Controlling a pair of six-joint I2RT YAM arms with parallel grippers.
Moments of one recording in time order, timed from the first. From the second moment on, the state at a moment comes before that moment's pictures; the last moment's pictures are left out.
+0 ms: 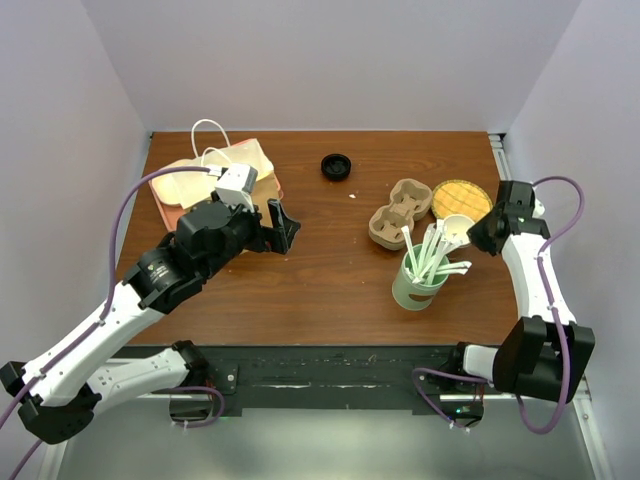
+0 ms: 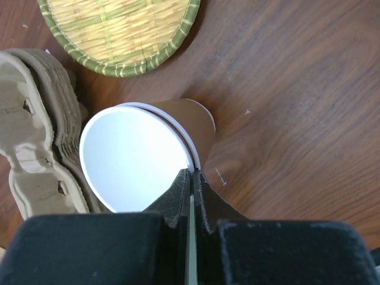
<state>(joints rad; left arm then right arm) -0.80 0.92 1.13 -0.52 -0.26 -0.43 -0.20 1.25 0.99 -0.70 0.13 0.69</state>
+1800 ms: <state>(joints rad) -0.56 1.52 1.33 0.06 0.55 -0.80 0.18 1.21 1.38 -0.78 -0.20 0.78</state>
